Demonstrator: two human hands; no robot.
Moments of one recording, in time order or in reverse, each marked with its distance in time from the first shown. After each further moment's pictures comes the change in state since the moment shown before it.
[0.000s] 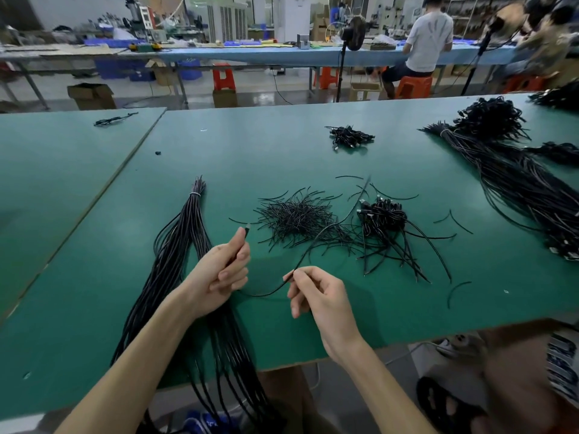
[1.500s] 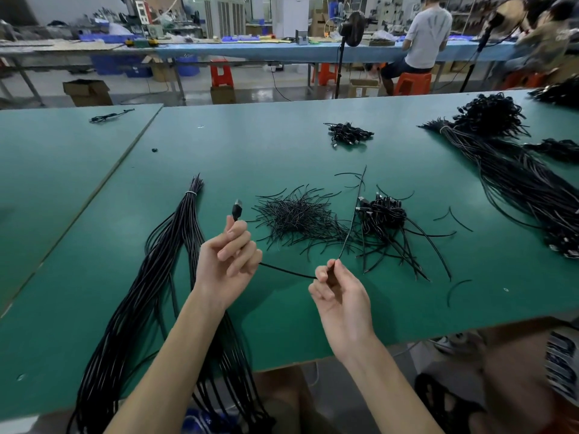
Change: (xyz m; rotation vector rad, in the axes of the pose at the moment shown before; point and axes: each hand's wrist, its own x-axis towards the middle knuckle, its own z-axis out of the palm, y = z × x) left_hand 0.015 -0.004 0.023 -0.715 -0.355 0.134; right_hand 0.006 -0.005 -0.015 0.881 0.219 0.204
